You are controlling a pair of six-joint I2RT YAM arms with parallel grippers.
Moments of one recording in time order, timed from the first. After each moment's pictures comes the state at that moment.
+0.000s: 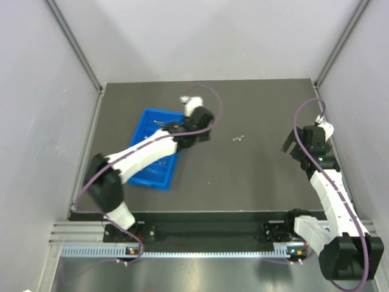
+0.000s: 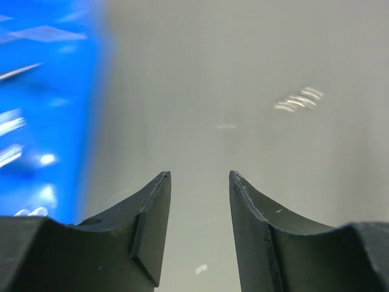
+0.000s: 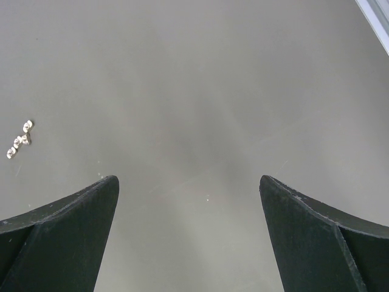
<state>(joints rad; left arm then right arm) -0.78 1.60 1.35 -0.55 -0.49 -0.71 -0.02 0.93 0.74 -0.55 0.28 0.45</state>
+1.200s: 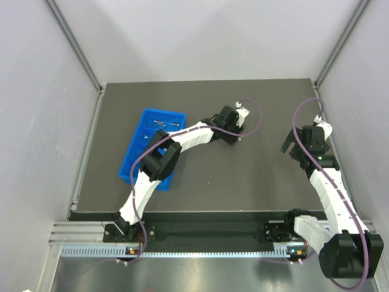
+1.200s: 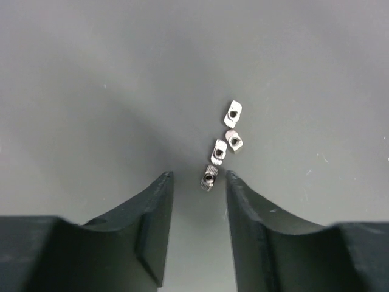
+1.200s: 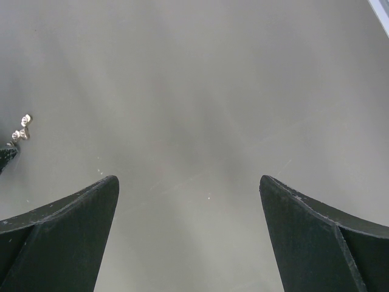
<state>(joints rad) -0.78 2.34 1.83 -0.26 0.06 -0.04 -0.02 0.95 0.74 -0.55 0.26 0.44</state>
